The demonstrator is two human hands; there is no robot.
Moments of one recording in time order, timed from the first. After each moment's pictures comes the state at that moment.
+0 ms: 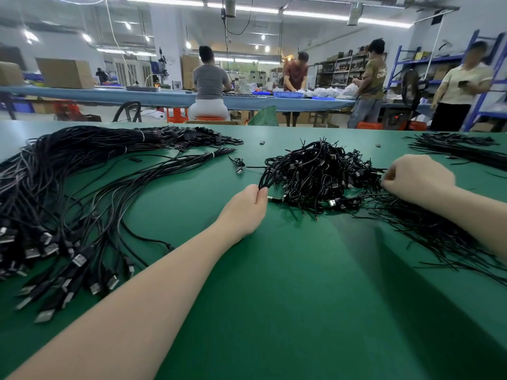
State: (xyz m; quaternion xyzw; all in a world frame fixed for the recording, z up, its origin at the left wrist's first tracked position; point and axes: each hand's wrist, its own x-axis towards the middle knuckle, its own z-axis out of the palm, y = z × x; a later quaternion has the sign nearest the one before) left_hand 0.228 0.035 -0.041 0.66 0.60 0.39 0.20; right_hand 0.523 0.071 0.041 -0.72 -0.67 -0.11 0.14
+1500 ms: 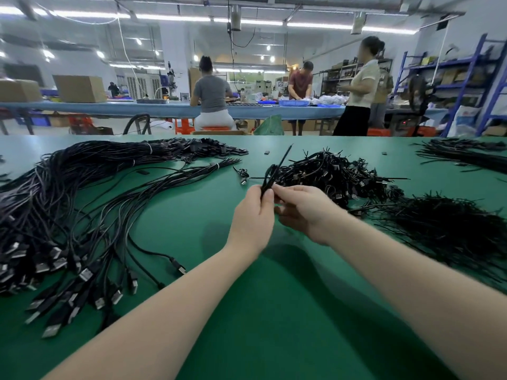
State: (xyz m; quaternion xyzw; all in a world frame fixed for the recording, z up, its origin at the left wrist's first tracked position) left_hand 0.253 0.009 -0.027 0.62 0.51 0.58 0.16; right_hand 0.369 0.041 0.006 -0.41 -0.53 0.61 0.41
